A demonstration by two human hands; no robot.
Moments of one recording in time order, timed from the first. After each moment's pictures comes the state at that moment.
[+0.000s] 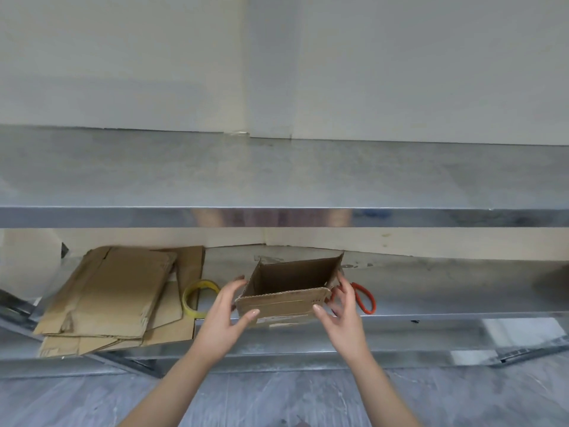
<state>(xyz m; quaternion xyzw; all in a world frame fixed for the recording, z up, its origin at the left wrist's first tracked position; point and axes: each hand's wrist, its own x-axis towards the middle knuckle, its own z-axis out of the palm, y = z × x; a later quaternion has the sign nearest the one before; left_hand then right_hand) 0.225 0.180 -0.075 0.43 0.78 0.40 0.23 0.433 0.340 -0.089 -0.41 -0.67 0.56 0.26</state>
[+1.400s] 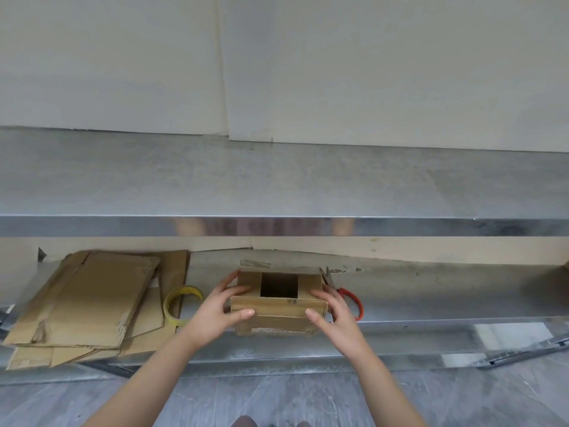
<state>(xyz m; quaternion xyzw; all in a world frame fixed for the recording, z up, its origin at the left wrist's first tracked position) 0.202 0.220 -0.081 0.44 0.74 0.37 0.34 0.448 0.378 -0.085 -0.37 -0.76 0.51 0.15</state>
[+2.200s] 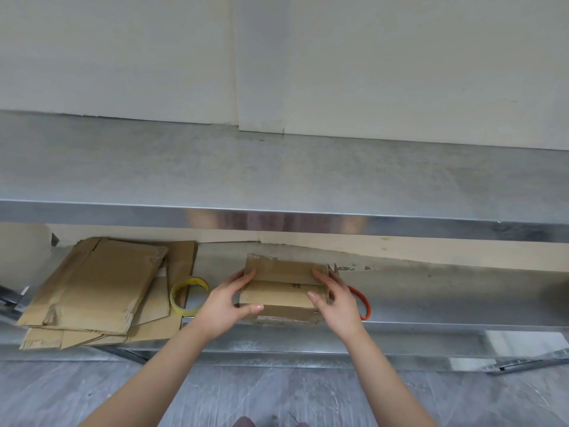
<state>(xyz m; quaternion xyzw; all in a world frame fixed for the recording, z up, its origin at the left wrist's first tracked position) 0.206 0.226 -0.085 0.42 0.80 0.32 0.30 0.419 0.396 -0.083 -0.40 -0.78 0.44 0.16</state>
